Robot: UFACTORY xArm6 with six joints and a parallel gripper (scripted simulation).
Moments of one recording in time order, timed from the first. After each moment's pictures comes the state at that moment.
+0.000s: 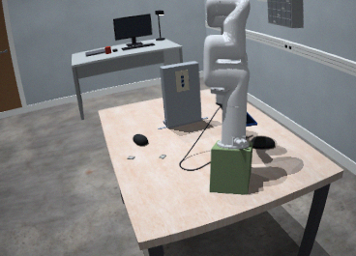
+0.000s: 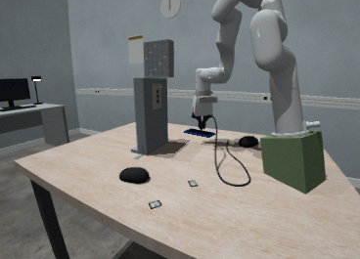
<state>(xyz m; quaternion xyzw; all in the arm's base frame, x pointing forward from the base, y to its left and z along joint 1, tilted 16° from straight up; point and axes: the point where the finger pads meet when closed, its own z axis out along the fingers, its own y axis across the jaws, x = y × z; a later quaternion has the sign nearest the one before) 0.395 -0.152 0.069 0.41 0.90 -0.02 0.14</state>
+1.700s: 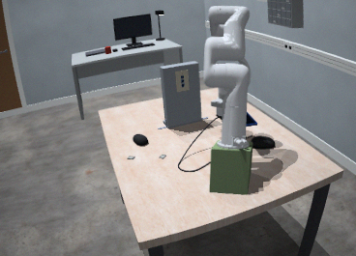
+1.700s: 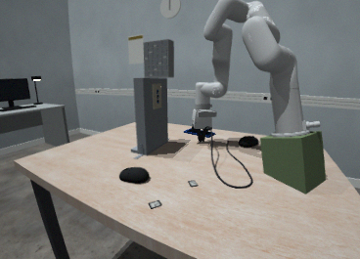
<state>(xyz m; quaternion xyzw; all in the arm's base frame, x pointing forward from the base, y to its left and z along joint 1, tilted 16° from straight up) 0.412 -0.162 0.004 0.41 0.90 -0.02 0.14</state>
